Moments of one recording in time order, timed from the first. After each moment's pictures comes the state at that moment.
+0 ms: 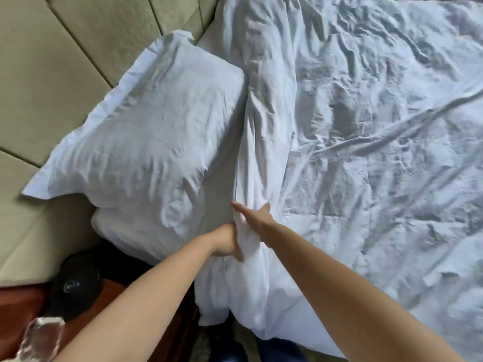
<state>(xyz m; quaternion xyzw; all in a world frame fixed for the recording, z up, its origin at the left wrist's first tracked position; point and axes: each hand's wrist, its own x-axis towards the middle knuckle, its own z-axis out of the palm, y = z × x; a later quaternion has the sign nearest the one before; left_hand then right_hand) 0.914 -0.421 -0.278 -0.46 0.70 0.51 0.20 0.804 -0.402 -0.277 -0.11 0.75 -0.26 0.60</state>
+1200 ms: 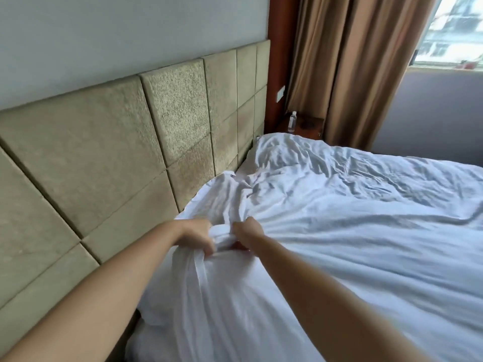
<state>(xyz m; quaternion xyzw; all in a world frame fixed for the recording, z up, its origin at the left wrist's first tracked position) 1.048 -0.629 -0.004 -0.50 0.77 0.36 0.18 0.912 -0.604 -0.076 -0.33 0.75 -0.35 0.45</state>
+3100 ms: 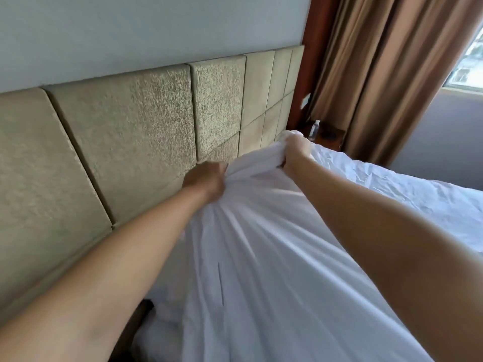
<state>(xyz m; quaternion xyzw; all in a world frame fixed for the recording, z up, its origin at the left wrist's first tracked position) 1.087 -0.692 0.021 -0.57 0.81 0.06 -0.12 0.900 -0.718 0.049 -0.22 0.63 -0.62 0.40</state>
